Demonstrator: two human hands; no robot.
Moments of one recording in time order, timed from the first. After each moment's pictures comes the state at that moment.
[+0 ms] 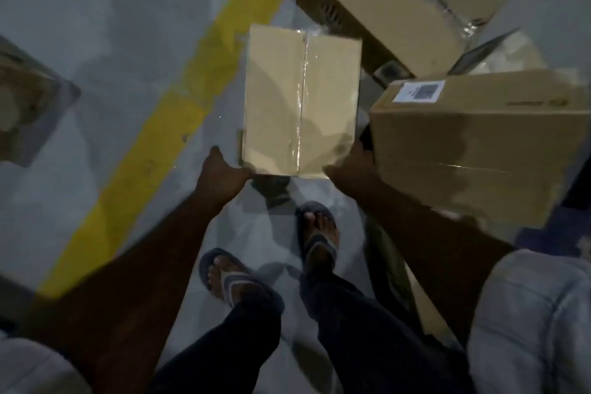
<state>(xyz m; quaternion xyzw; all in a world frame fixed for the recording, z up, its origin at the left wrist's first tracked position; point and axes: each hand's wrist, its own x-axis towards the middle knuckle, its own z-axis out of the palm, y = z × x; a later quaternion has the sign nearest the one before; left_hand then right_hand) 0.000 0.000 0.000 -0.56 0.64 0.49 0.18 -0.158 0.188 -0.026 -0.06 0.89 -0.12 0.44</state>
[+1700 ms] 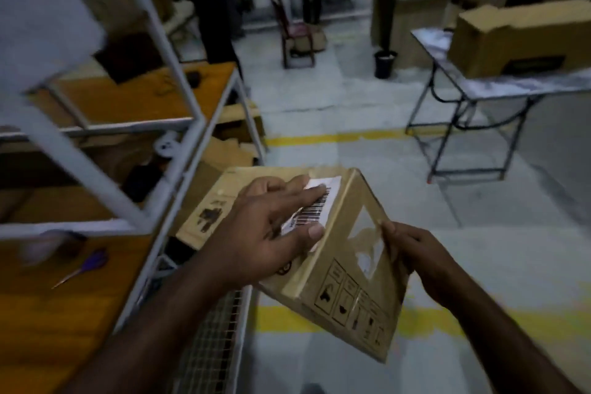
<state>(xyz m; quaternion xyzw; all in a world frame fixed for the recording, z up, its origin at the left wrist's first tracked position) 0.271 0.037 0.847 -0.54 0.75 0.24 -0.28 0.011 -0.009 0.738 -0.53 0.52 -0.36 0.57</state>
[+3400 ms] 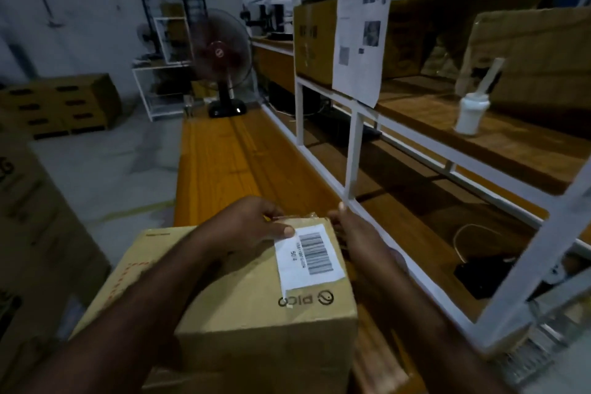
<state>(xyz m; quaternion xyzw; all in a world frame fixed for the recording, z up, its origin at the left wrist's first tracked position) 0.691 0.274 0.907 -0.93 0.22 0.13 -0.28 0.619 0.088 0.857 -0.73 0.13 -0.03 0.67</state>
